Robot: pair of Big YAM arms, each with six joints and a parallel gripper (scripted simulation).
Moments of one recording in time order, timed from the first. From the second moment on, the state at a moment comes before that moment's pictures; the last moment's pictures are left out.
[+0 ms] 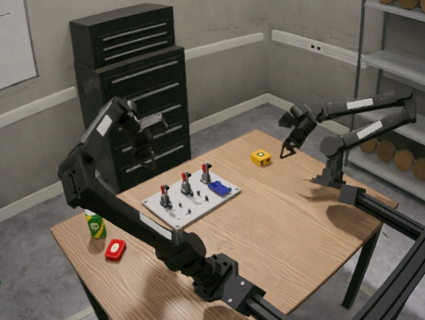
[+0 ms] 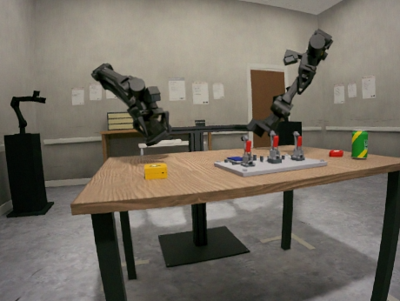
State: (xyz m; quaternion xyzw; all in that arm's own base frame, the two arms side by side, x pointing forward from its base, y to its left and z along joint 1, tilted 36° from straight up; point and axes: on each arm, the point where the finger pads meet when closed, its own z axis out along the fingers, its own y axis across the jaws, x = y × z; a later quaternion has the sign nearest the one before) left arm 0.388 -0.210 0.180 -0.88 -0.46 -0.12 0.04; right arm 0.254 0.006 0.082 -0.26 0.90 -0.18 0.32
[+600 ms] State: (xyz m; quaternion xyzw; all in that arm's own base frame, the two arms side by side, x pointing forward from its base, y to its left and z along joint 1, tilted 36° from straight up) left arm 0.361 -0.257 0.143 -0.74 -0.62 0.08 -0.25; right arm 0.292 0.098 0.028 -0.31 0.88 -0.18 0.32
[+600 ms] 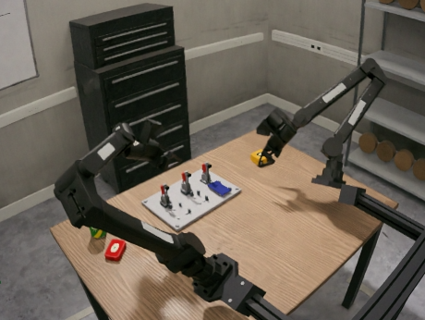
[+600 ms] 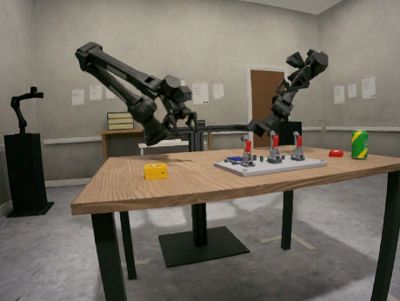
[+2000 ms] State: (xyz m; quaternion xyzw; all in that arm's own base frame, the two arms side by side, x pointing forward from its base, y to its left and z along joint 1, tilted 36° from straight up) left arm 0.357 -0.268 0.144 -0.72 -0.62 0.11 -0.28; right arm 0.385 0.227 -0.094 -0.50 0.80 -0.27 0.17
